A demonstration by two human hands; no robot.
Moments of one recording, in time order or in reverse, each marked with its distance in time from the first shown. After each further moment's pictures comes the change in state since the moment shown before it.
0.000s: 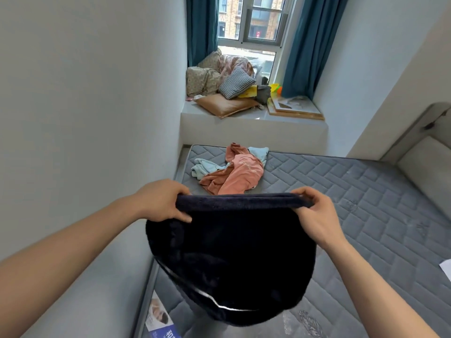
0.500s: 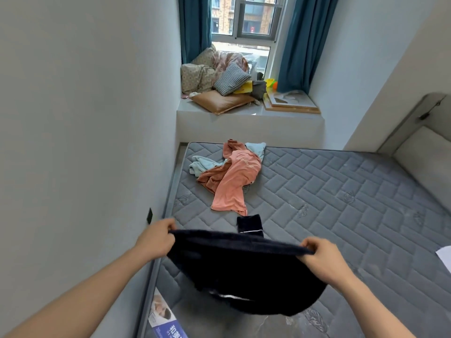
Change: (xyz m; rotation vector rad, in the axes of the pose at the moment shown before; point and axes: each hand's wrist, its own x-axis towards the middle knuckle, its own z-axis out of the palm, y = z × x) left_hand -0.018 -0.030 0.141 -0.341 0.057 -0.411; right_hand -0.059 0.104 -0.016 -0.488 -0.177 0.264
